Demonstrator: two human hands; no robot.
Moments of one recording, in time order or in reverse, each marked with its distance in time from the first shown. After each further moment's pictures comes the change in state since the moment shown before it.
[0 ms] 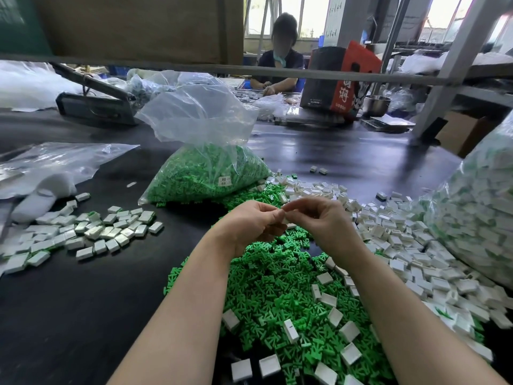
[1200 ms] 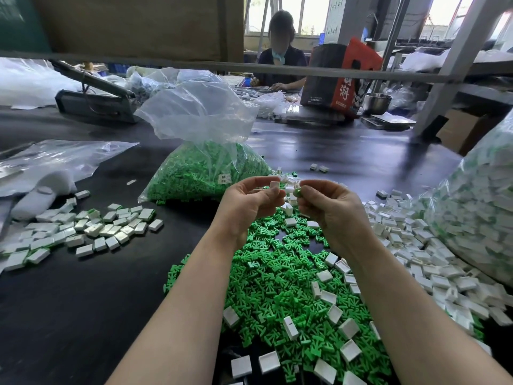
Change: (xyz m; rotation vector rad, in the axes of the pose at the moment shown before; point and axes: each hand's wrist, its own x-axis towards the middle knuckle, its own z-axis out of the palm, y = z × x) left_hand 0.003 0.000 -0.002 -0.366 0.159 0.275; right_hand 0.007 -0.019 -0.004 0.616 0.207 0.234
